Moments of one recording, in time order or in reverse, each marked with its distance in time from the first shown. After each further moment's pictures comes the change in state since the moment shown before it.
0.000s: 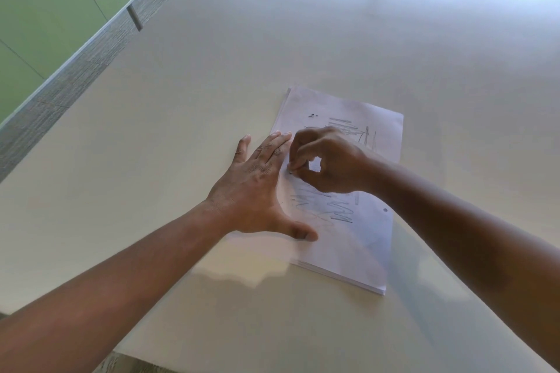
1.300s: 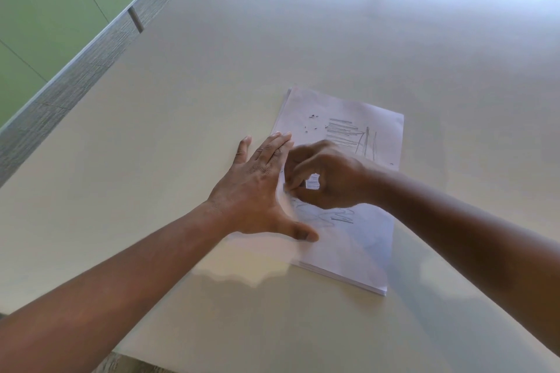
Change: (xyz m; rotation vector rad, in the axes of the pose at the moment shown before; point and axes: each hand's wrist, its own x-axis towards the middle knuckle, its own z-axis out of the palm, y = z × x) left_hand 0.000 0.000 -0.001 0.009 -0.017 -0.014; right_hand -0.006 -0.015 0.003 0.055 -0.146 -0.025
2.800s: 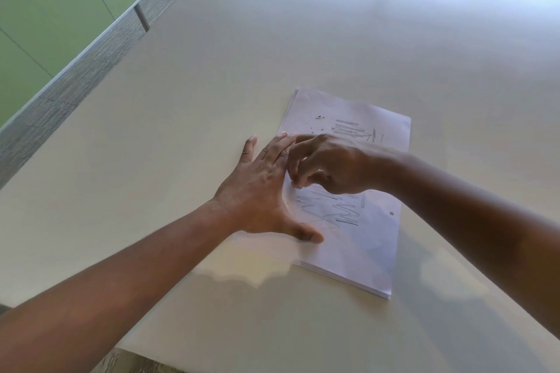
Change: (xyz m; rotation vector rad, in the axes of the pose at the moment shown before) left_hand 0.002 -0.001 0.003 -0.018 0.020 0.030; right_hand 0.013 0.007 -0.019 -0.126 -0.215 -0.077
